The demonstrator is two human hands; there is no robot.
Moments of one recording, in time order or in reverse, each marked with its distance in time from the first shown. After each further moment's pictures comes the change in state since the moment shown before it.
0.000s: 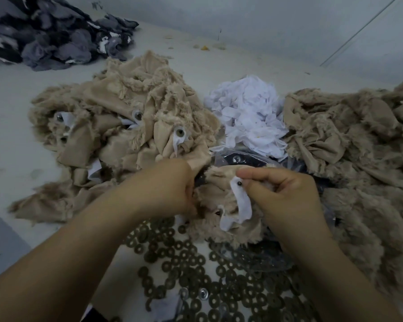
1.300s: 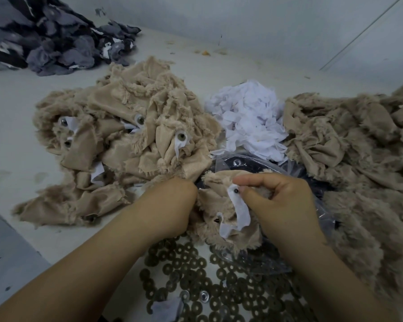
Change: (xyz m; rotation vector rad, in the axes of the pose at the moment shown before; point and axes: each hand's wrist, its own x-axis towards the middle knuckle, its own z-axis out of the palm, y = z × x) left_hand 0.005 -0.006 0.041 0.269 0.108 0.055; right_hand -0.003 0.000 0.004 -0.096 -0.004 -0.018
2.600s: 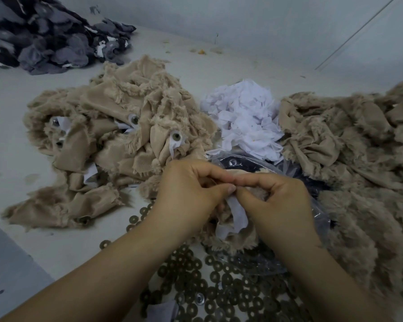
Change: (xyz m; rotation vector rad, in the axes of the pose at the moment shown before) left_hand -0.011 0.048 -0.025 -1.279 0.481 -0.063; right_hand -0.001 -0.006 0.001 -0.025 -0.006 -0.071
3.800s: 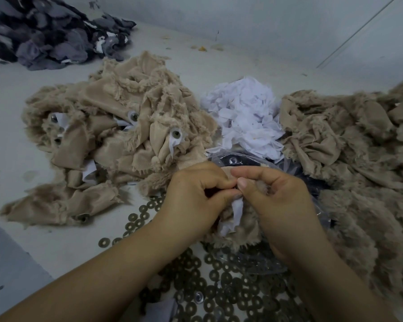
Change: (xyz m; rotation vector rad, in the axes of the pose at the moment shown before) left_hand 0.002 -0.028 0.007 0.182 0.001 0.424; right_hand 0.001 0.005 -0.002 0.311 -0.064 0.195
